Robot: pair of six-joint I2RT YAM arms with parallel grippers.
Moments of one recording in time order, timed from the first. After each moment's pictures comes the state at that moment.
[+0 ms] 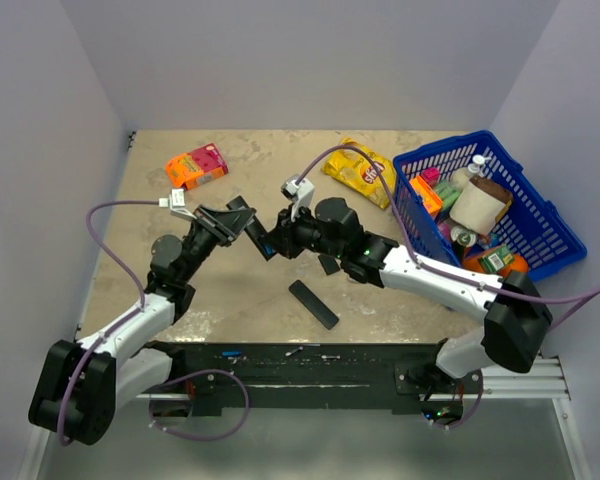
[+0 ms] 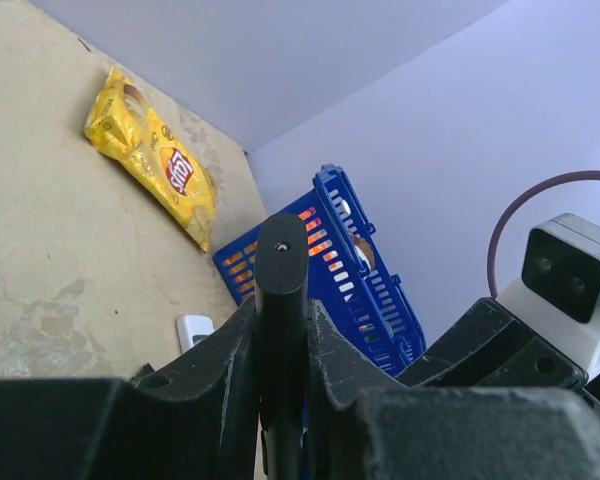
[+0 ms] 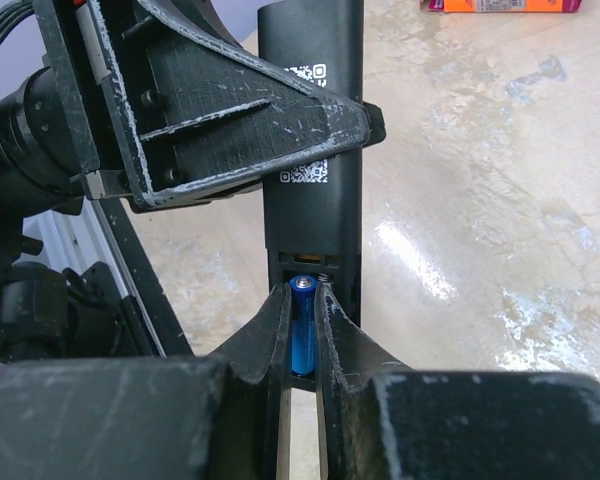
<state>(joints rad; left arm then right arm) -0.30 1.04 0.35 0.85 0.27 -1.10 0.91 1.46 1.06 0.13 -0.14 0.34</state>
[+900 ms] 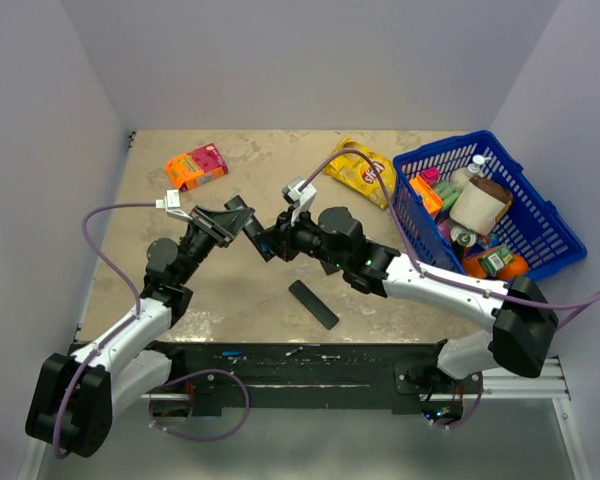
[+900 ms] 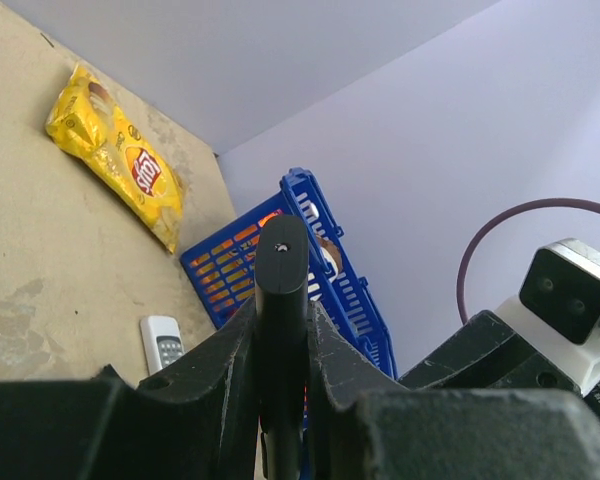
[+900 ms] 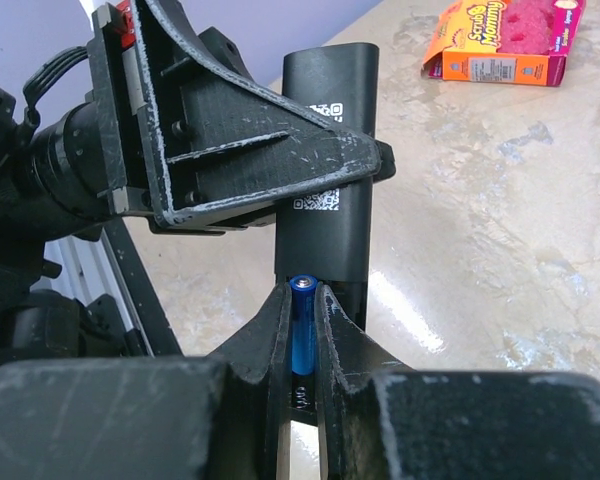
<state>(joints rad) -0.30 0.97 0.35 0.82 0.28 -1.16 0.97 1.40 1.01 0.25 -0.04 0.32</state>
